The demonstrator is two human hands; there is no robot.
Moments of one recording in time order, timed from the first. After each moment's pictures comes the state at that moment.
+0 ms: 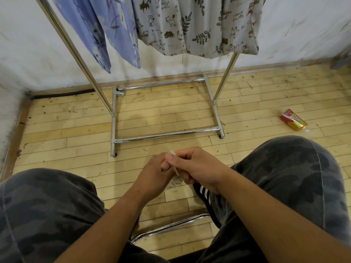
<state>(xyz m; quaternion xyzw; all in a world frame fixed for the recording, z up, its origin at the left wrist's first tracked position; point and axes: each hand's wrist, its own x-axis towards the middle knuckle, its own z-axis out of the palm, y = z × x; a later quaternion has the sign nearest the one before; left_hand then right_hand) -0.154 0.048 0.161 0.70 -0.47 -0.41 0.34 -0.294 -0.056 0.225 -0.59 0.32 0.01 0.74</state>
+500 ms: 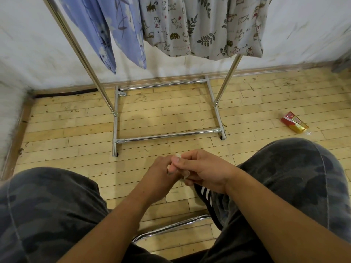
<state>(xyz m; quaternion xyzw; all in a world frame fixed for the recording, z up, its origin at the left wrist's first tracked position) -0.157 0.047 0.162 0.69 -0.48 -0.45 0.32 -0.294 -0.061 0.221 -0.51 0.30 0.05 0.80</state>
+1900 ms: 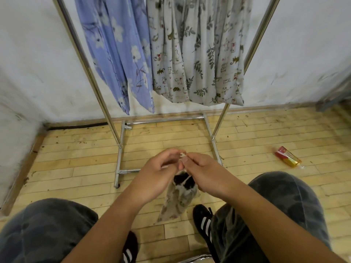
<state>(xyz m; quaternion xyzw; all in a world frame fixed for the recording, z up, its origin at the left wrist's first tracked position) -0.133 0.023 0.279 0.68 -0.39 -0.43 0.44 -0.281 -0.072 0.310 -0.76 0.37 -0.02 0.54</state>
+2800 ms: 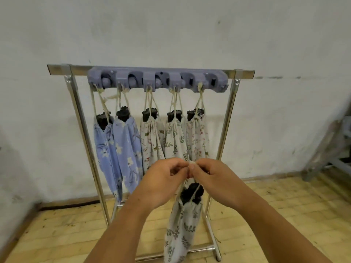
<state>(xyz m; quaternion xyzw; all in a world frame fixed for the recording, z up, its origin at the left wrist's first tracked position) -0.132 -0.087 0.478 0.65 -0.55 -0.25 0.46 -0.290 -0.174 0.493 -0.85 0.30 -0.21 0.37</state>
